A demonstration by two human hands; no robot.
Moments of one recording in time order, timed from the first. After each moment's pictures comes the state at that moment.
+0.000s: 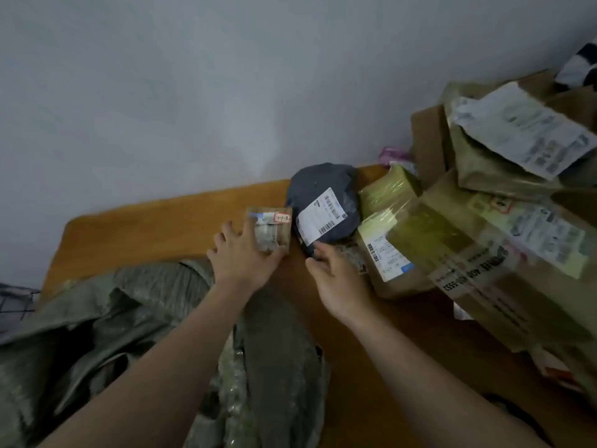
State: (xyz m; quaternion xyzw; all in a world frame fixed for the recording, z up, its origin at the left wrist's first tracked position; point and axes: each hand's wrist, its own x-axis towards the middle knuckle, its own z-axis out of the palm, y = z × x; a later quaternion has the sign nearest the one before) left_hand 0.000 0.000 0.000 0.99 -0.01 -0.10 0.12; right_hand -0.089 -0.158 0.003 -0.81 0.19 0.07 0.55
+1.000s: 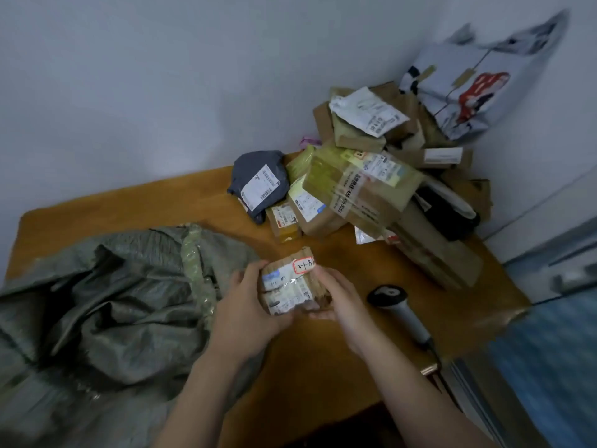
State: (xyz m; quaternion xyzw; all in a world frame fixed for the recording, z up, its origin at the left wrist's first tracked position) left_hand -0.266 0.025 0.102 0.89 -0.19 -0.15 0.39; right_hand -0.334 -0.155 0.092 -0.62 0.32 0.04 0.72
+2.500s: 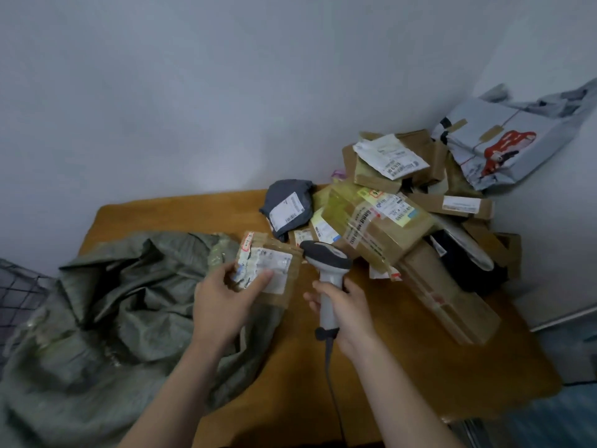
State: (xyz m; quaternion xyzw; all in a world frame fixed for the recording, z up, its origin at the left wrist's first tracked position) left_hand -0.280 0.018 0.157 0.87 0.07 -0.02 0.49; right_hand -0.322 -0.175 0.134 -0.53 0.32 0.02 0.78
